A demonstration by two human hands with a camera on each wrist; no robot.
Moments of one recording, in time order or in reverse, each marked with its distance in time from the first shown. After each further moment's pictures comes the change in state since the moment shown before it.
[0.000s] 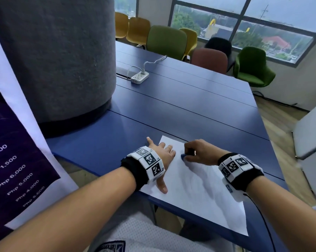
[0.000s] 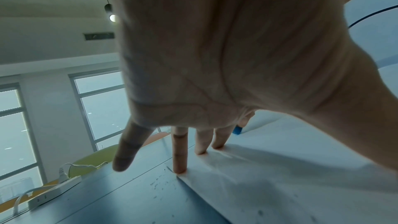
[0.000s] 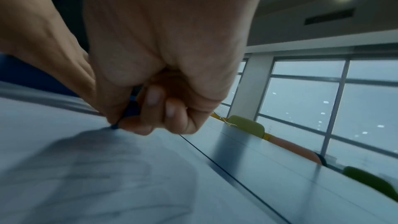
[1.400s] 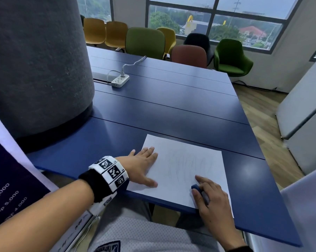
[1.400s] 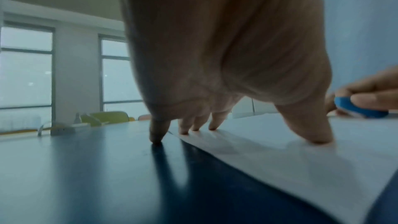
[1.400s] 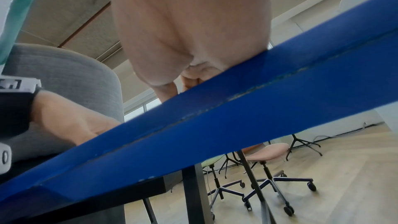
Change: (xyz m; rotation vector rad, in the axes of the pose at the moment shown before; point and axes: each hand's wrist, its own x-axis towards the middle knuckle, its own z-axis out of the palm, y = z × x) left_hand -0.022 -0.014 0.022 -0.319 -0.026 0.146; right_hand -0.152 -0.036 0.127 0.368 0.609 0.397
